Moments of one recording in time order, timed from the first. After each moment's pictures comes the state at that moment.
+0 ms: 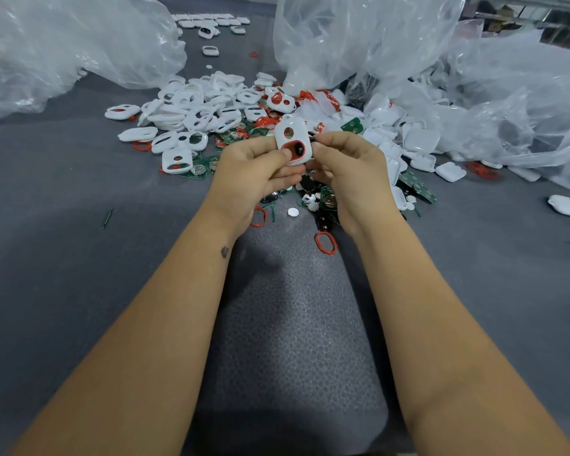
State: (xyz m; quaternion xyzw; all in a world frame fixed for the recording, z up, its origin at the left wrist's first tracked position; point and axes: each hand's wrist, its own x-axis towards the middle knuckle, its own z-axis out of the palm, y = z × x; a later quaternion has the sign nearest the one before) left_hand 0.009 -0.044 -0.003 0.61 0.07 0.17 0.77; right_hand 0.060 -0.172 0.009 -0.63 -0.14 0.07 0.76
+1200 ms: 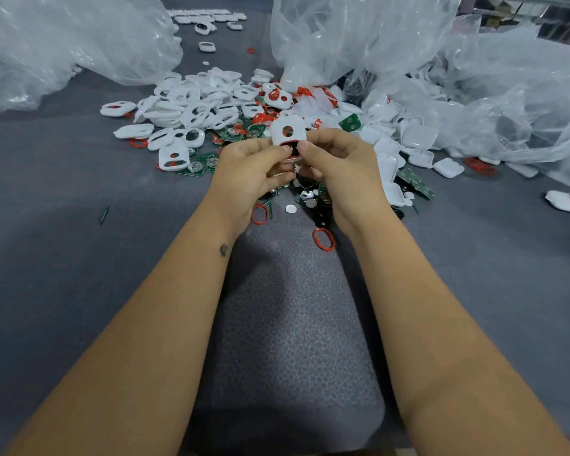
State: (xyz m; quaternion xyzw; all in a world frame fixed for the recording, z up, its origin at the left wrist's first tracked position) left_hand 0.013 -0.043 -0.007 0.59 0.11 0.16 0.78; right_hand 0.057 -0.170 0.004 -0.66 -0.18 0.07 0.73
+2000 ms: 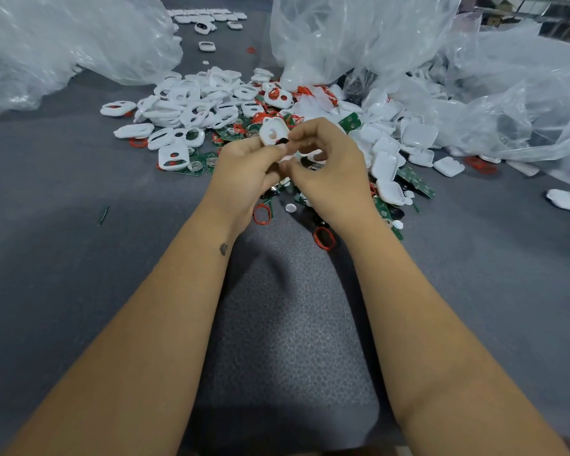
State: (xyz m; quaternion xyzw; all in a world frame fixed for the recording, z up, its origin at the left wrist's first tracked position) left_hand 0.011 -0.047 -0.006 0.57 0.08 0.17 0.80; right_hand 0.053 -0.163 0.002 -0.78 -0.29 -0.07 0.55
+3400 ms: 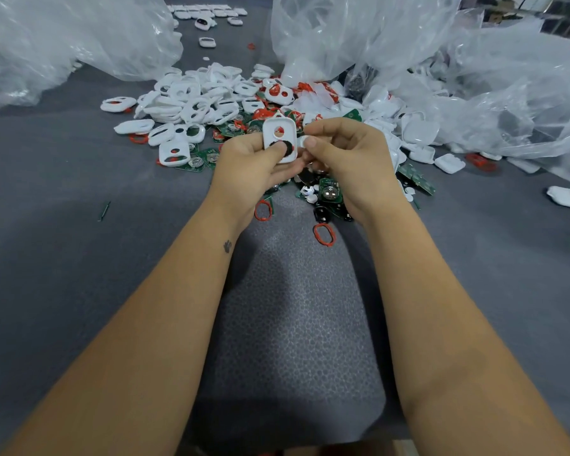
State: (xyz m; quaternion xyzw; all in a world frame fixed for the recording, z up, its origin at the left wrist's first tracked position) left_hand 0.012 -0.049 -0.008 0.58 0.09 0.18 0.79; right_hand 0.067 -0.180 0.010 -0.67 -0.25 0.05 0.69
